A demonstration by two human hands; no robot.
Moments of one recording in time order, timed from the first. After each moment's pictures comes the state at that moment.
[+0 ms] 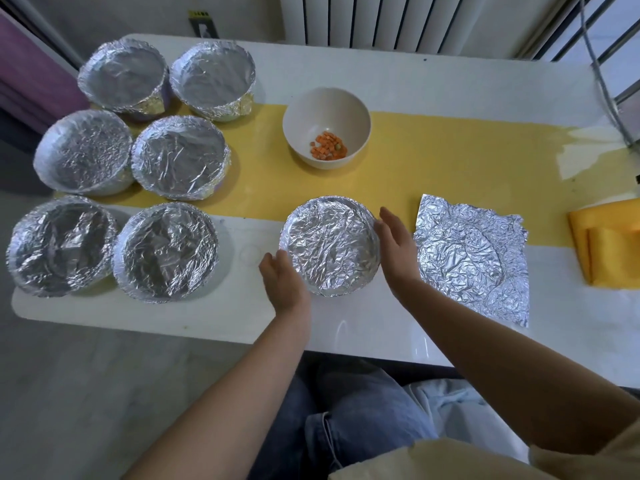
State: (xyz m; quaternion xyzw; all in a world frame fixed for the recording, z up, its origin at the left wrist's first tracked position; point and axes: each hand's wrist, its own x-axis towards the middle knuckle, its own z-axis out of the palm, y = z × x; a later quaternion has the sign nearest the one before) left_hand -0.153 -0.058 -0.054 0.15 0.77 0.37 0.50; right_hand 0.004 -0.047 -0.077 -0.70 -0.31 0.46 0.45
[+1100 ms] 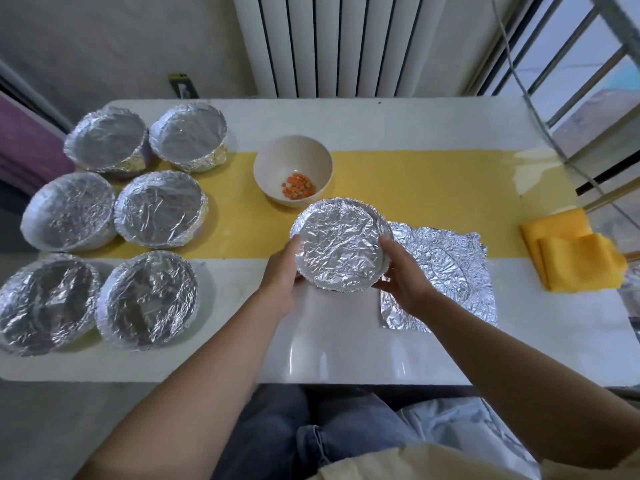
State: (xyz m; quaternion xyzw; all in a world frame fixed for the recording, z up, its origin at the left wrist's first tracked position) left_hand -0.125 0.002 -0.028 0.27 0.64 0.26 0.67; right_hand 0.071 -0.057 -0.051 -0.59 -0.18 0.64 0.46
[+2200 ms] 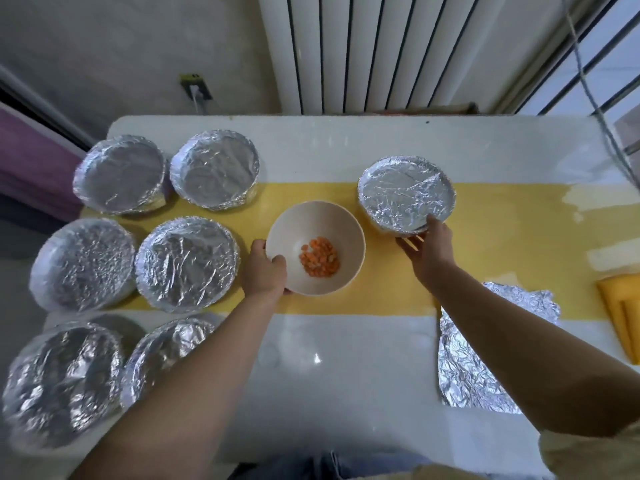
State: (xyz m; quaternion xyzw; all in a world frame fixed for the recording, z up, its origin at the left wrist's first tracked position) left_hand -0.204 0.149 -0.051 0.46 0.76 0.16 0.43; right_hand 0.065 0.128 -0.084 -0.63 0.01 0.51 0.59
